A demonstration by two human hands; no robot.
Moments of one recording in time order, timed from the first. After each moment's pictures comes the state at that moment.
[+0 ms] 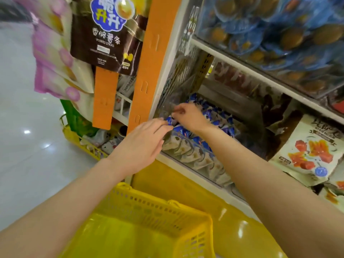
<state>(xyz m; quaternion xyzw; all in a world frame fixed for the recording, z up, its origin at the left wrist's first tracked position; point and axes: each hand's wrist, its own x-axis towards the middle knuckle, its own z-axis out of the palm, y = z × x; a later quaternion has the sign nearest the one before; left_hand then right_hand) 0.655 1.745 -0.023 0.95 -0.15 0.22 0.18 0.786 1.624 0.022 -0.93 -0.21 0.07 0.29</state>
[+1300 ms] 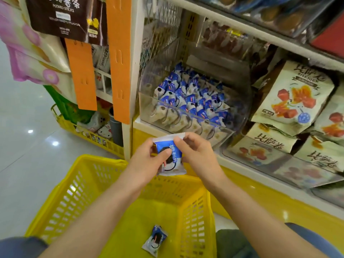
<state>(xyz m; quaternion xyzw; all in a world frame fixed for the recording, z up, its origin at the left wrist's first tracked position) 0.591 1.658 -0.038 0.68 0.14 0.00 0.72 0.633 1.540 -0.030 -0.80 -0.10 0.08 0.59</state>
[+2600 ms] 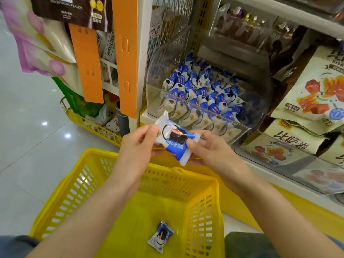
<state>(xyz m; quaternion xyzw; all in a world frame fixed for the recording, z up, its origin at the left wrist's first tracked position) 0.593 1.675 -0.041 0.64 0.16 0.11 0.74 0.639 1.524 -0.021 -0.76 -0.06 0.24 0.60</state>
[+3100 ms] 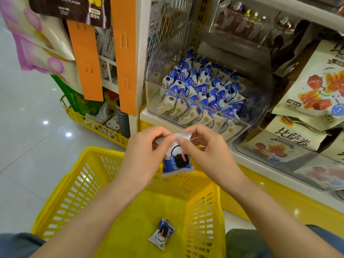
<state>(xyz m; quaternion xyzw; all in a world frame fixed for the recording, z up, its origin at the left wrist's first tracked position) 0.590 1.673 -0.042 0.84 0.02 0.16 0.51 0.631 1.531 -0.028 -0.85 -0.20 0.05 0.49</state>
